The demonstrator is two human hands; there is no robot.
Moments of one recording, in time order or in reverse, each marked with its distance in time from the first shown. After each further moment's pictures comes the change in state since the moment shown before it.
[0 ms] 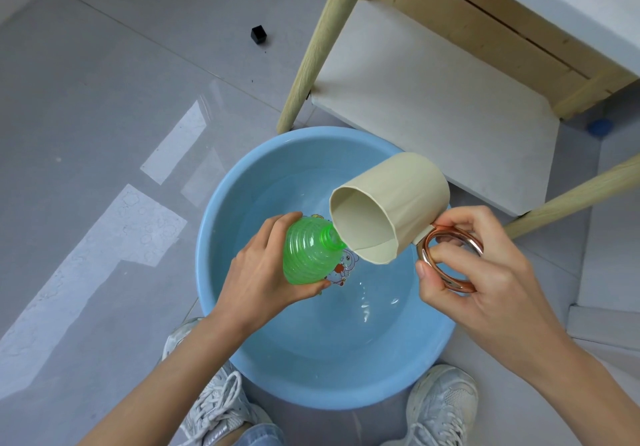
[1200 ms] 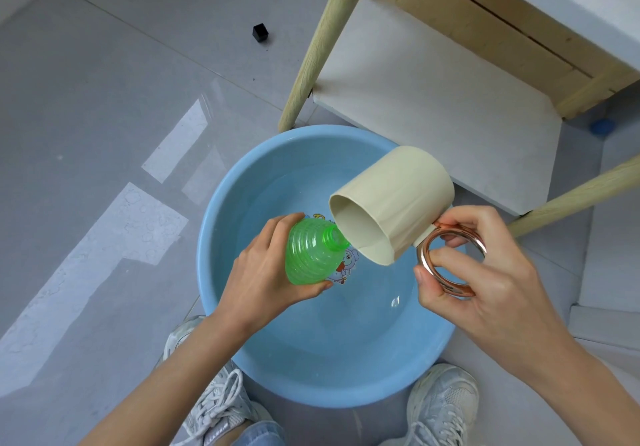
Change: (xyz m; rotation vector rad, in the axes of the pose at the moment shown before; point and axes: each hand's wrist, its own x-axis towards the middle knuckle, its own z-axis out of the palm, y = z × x) left_hand -0.001 -0.001 0.002 -0.009 -0.014 0.009; right_hand -0.003 0.002 0.001 -0.091 0.012 -0.073
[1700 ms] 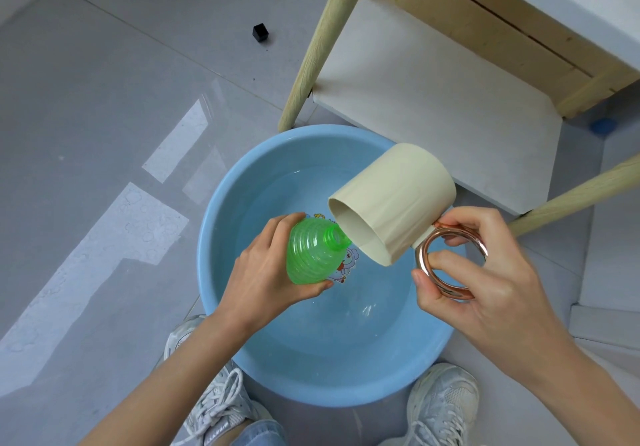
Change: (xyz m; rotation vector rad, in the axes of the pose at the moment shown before) left_hand 0.000 0.000 0.001 0.000 0.000 -0.001; right_hand -0.002 -0.001 -0.001 -0.016 0.017 -0.031
